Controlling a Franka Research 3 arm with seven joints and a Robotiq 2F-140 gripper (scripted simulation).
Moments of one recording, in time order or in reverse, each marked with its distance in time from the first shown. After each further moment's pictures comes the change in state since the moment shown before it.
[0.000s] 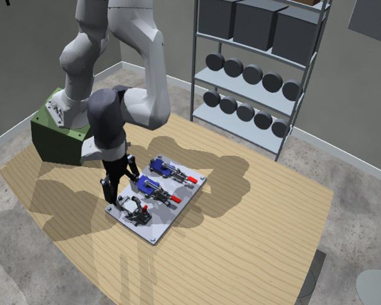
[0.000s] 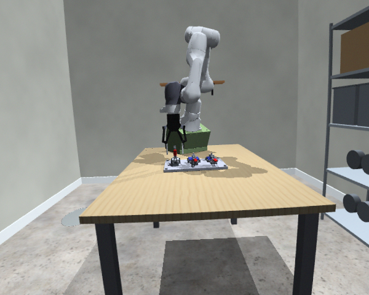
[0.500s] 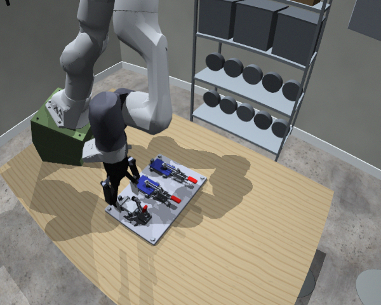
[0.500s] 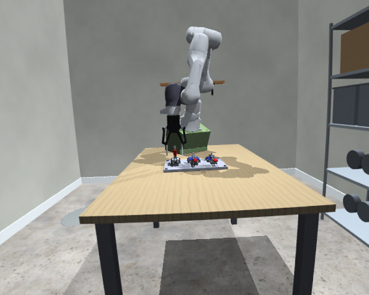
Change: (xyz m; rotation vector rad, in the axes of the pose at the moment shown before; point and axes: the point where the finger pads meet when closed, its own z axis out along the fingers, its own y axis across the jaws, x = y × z) arm 0.000 -0.001 0.008 0.006 0.005 0.020
